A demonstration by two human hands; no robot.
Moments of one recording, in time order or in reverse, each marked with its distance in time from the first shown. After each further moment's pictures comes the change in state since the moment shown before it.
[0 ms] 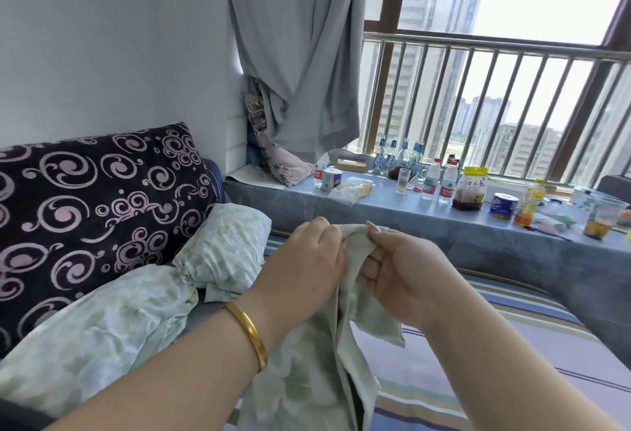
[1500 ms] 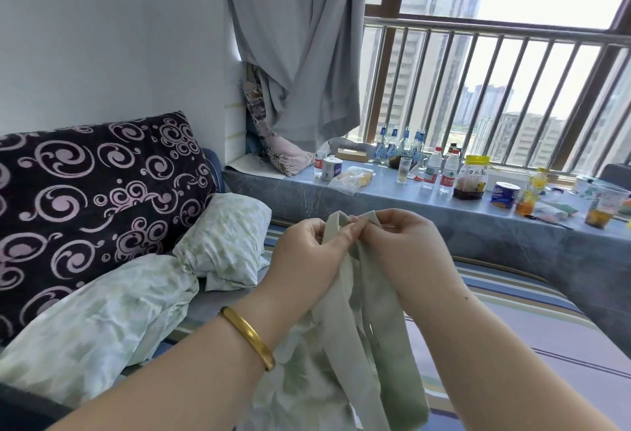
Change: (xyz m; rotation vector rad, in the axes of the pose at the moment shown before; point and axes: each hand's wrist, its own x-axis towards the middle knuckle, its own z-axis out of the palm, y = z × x) left_hand -0.001 0.015 -0.001 -0.873 -0.069 -0.755; right_hand -0.003 0.007 -0.002 -0.689 0.268 -0.418
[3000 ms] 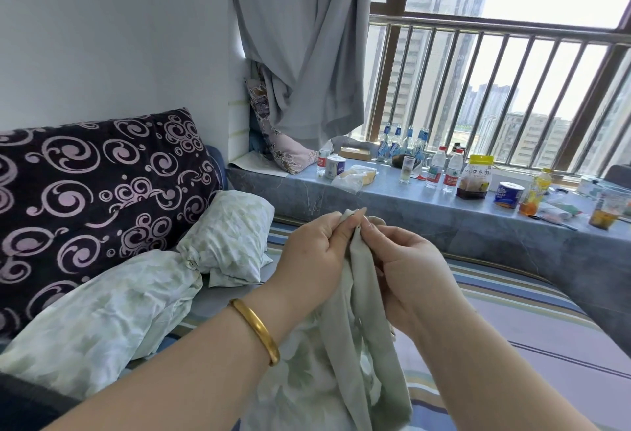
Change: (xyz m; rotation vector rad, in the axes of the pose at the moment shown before) left_hand 0.002 -0.004 0.000 0.128 -0.055 0.200; right_hand -0.021 0.009 0.009 0.646 -0.176 0.267
